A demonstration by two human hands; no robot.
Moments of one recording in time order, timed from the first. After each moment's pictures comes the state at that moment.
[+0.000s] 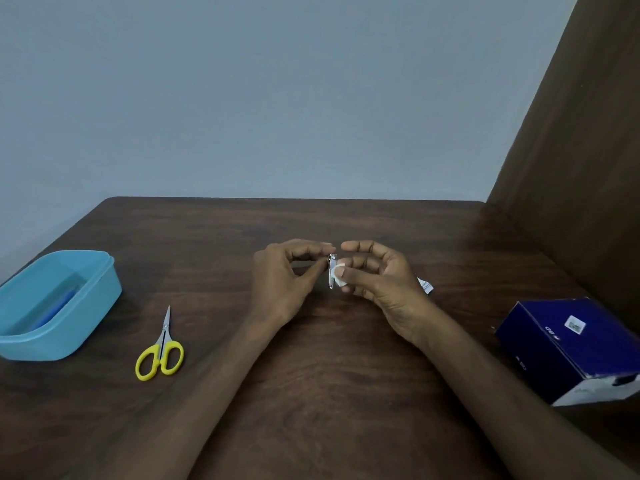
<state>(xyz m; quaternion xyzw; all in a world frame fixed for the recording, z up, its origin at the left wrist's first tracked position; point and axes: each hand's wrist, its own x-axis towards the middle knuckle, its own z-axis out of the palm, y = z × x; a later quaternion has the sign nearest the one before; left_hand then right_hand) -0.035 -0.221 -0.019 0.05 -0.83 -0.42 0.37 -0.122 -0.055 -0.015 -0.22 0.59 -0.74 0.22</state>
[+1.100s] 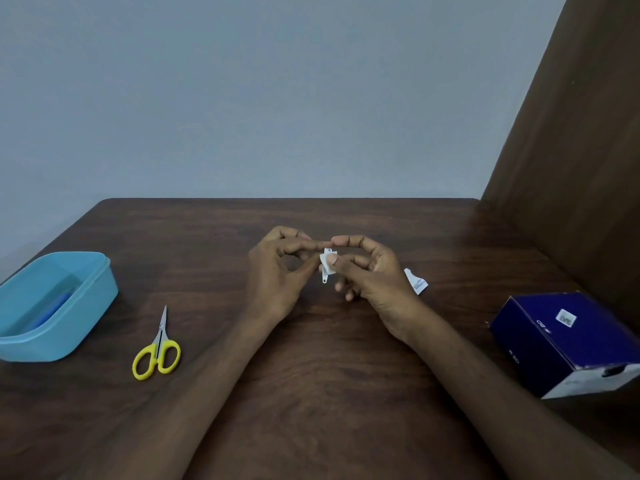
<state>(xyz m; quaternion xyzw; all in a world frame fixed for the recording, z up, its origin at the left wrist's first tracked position) -0.041 -0.224 -0.023 0.05 -0.80 -0.46 0.38 -0.119 -0.060 -0.015 -0.25 0.62 -0.72 0.19</state>
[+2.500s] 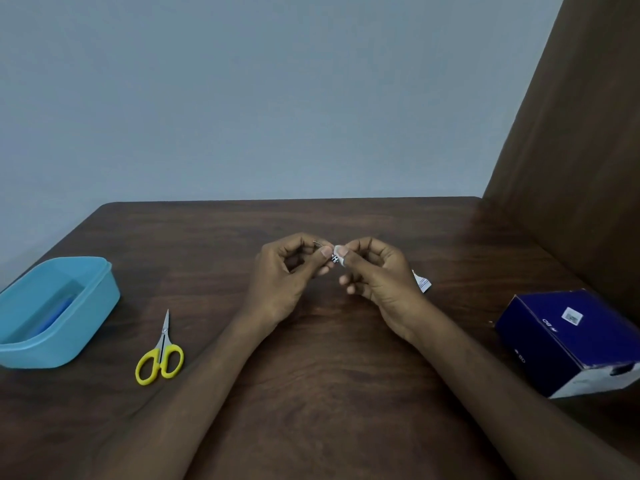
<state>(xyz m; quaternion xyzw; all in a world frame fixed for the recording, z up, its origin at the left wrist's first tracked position) -0.040 -0.220 -0.020 0.00 -0.72 -0.63 0.29 -0.115 -0.060 -0.010 -0.18 0.60 -0.76 0.19</state>
